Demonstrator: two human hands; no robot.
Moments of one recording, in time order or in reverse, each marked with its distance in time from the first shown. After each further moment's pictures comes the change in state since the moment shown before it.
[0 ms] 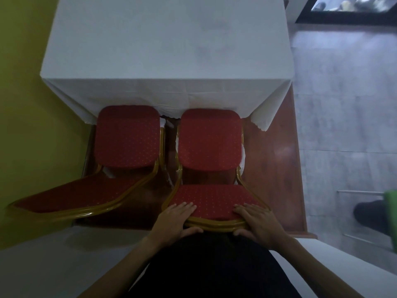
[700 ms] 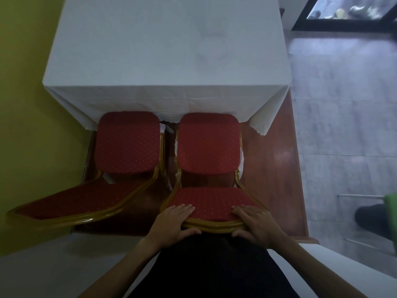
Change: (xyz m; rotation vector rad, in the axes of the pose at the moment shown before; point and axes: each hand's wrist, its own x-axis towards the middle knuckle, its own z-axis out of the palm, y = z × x) left_hand 0.004 -0.007 -0.011 -0.026 -0.040 -0.037; right_hand 0.014 0.002 -0.004 -0.034 0.113 -0.105
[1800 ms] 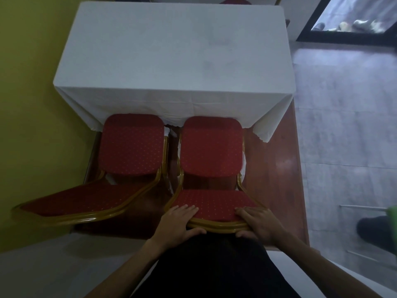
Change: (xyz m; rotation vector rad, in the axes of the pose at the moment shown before) left_hand 0.004 0.010 -0.003 -0.049 0.110 -0.013; right_hand 0.014 0.021 0.000 -0.043 0.012 -0.103
